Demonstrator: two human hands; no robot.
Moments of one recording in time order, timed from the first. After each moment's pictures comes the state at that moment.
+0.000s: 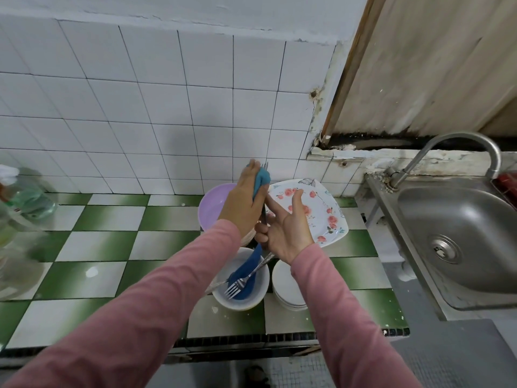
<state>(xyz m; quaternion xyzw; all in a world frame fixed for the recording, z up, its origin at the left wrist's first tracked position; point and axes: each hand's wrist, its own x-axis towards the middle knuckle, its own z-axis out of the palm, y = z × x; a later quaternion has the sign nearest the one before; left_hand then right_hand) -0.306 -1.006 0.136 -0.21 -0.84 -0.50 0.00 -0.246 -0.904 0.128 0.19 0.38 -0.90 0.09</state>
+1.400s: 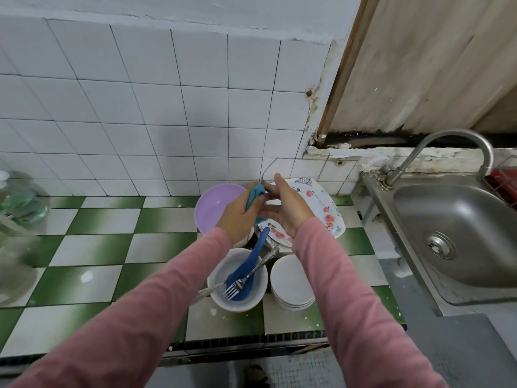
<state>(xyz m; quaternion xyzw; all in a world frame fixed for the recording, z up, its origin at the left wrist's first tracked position) -0.300 -1.013 0.119 -0.17 -0.78 -0.59 -0.15 -0.275 -0.890 0.158 0.21 0.62 -0.76 0.04</state>
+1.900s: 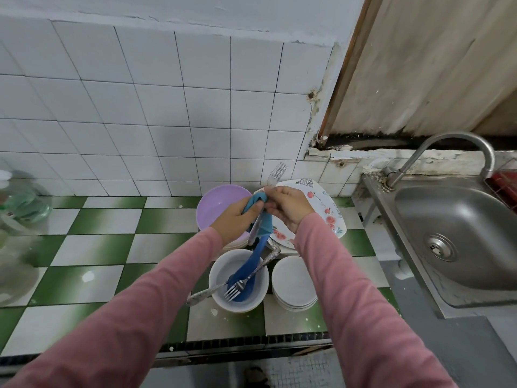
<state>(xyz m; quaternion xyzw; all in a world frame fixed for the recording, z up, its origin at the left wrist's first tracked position) -0.305 -1.027 0.118 -0.17 -0.76 -0.59 -0.22 -0.290 -0.879 0.141 0.23 0.62 -0.75 0.03</state>
